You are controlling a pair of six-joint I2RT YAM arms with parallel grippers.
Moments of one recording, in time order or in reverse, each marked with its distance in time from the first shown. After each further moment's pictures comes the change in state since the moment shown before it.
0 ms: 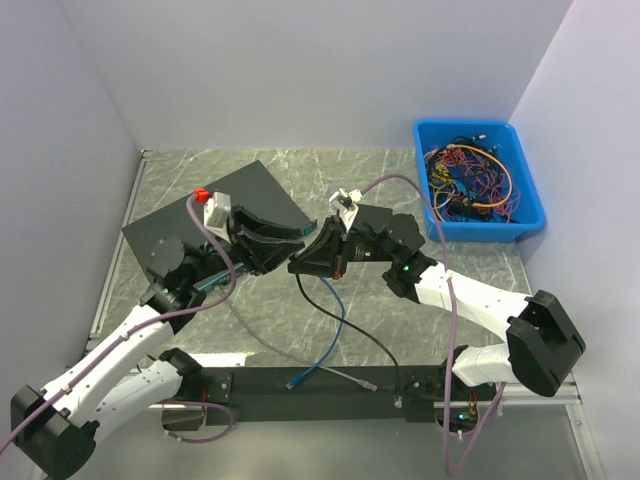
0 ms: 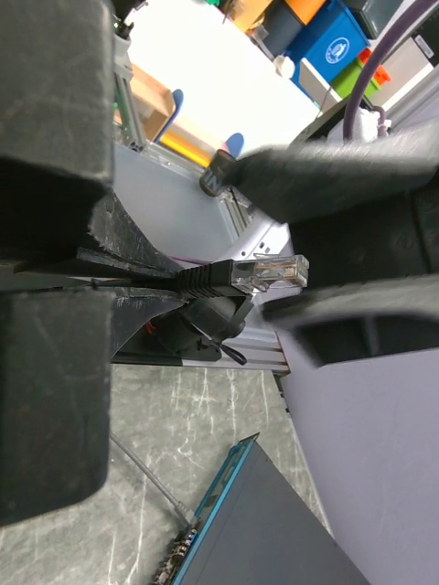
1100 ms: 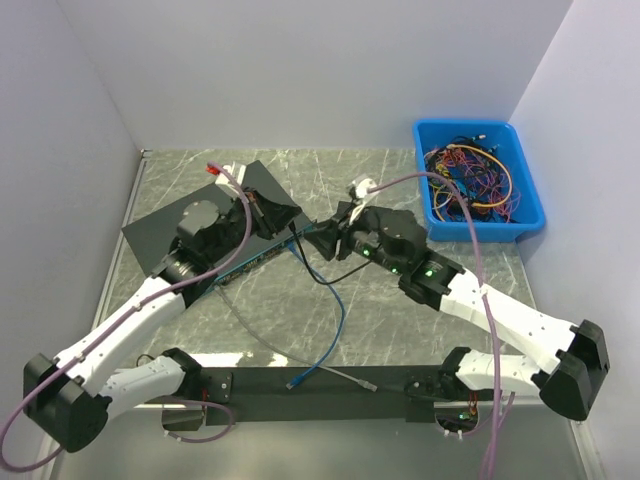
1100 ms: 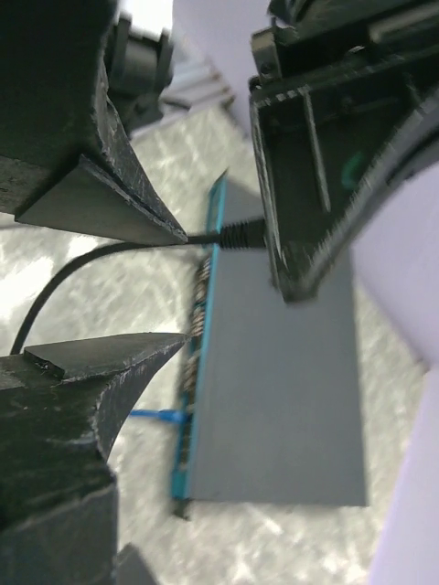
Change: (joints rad) left arm 0.006 0.175 0.187 -0.358 -0.375 -0.109; right arm 0.079 -0.205 0.138 -0.682 0.768 -0.439
